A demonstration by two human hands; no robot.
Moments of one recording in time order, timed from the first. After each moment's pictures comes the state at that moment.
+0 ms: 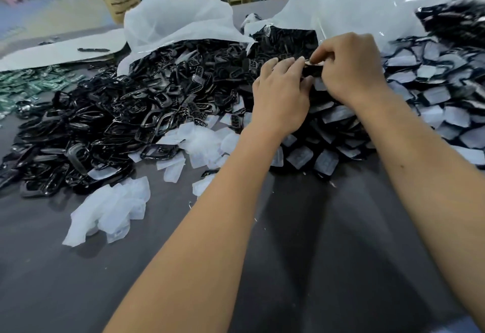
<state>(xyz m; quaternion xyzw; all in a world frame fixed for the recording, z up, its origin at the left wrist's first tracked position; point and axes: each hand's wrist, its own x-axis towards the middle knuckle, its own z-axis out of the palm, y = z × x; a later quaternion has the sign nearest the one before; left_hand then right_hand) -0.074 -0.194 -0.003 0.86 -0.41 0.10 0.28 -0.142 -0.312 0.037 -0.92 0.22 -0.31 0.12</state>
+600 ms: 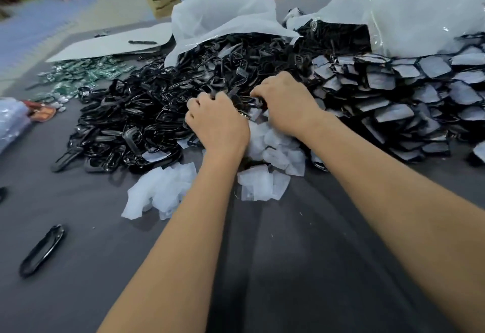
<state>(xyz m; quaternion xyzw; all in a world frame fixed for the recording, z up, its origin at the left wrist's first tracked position) -0.030 -0.055 -0.025 0.97 -0.08 0.13 0.17 -0.066 -0.186 -0.004 -0.99 0.03 -0.11 0.04</state>
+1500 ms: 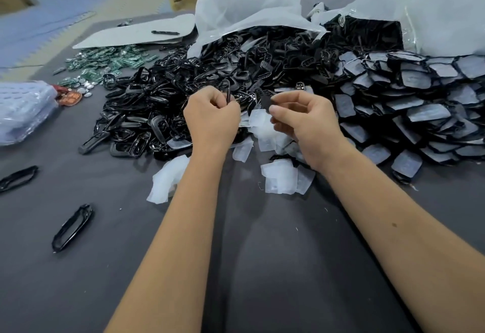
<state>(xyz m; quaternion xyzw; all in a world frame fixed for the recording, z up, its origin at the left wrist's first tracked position) -0.035 0.010 -0.018 0.79 -0.05 0.10 0.60 -0.099 -0.144 -0.038 -0.63 0.10 -0.18 0.75</state>
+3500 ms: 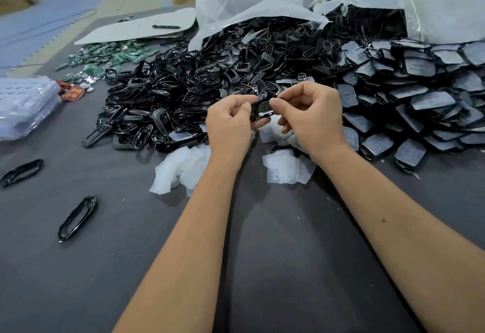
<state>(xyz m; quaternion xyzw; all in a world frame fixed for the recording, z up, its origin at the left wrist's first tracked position) -0.050 -0.003 -0.054 0.69 -0.11 0.02 0.71 -0.102 -0.142 -0.051 -0.74 0.09 -0.30 0.60</state>
